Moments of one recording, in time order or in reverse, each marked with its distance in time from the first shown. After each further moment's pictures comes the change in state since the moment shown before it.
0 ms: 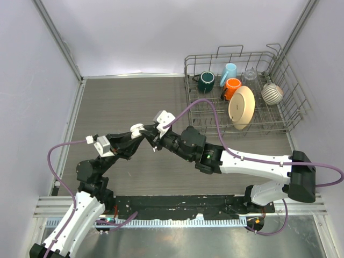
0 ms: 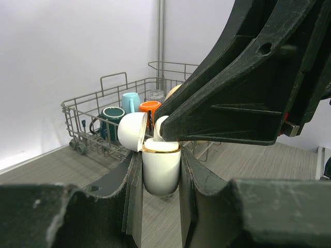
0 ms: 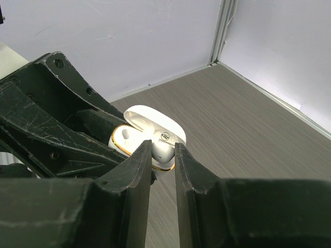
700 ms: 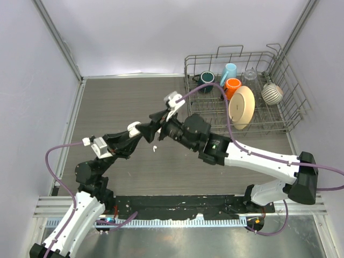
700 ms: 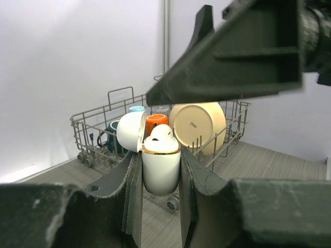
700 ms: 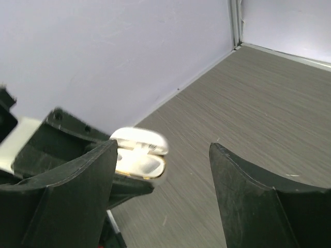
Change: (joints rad) left arm -0.001 0.001 -0.004 0.061 -0.024 0.002; right arm -0.055 -0.016 0.102 -0.153 -0.005 0.319
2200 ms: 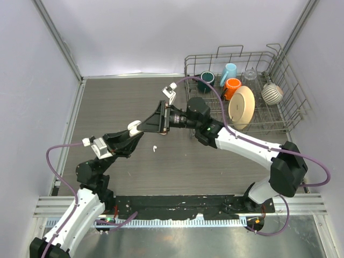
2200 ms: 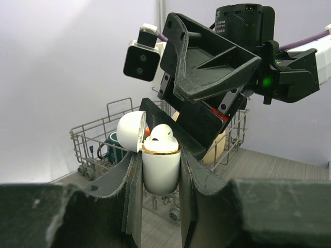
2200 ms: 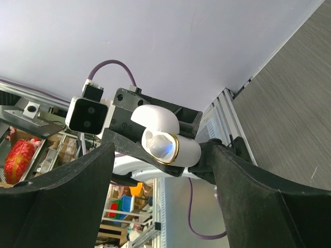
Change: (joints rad) left arm 0.000 0.072 -0.015 0.147 0.012 -0.003; right arm -0.308 0.150 -0.001 0.153 -0.827 0.830
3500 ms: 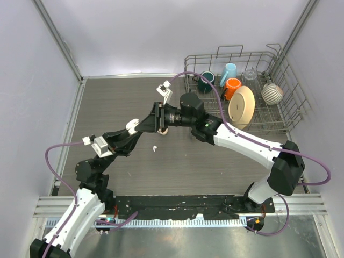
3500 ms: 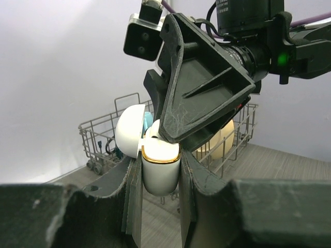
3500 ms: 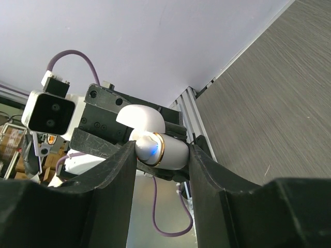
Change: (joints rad) left arm 0.007 0.002 0.018 -0.040 0.008 0.029; right arm 0.039 0.030 0.138 -0.230 0.058 -0.241
